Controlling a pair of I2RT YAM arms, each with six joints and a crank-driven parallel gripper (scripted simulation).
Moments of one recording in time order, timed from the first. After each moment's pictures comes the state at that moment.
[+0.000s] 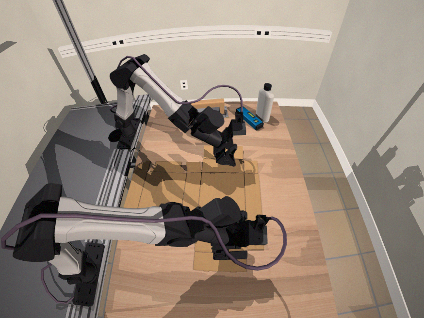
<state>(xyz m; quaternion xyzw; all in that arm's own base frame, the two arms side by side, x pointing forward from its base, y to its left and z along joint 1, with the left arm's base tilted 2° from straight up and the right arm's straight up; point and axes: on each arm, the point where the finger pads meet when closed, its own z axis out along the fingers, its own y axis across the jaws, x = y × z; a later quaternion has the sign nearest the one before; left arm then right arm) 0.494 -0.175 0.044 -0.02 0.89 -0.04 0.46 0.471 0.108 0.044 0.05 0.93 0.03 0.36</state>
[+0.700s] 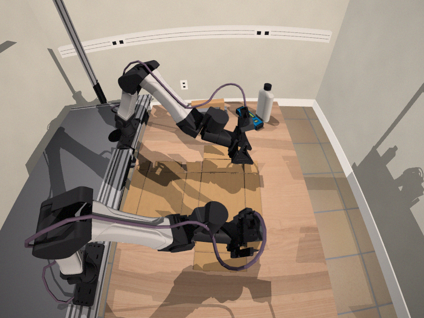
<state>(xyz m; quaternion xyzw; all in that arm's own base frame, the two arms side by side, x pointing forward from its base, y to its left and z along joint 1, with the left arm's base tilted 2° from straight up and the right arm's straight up) 0.557 -0.183 0.070 -0.02 0.82 -0.06 0.57 0.535 0.112 0.053 0.06 0.82 0.03 0.57</state>
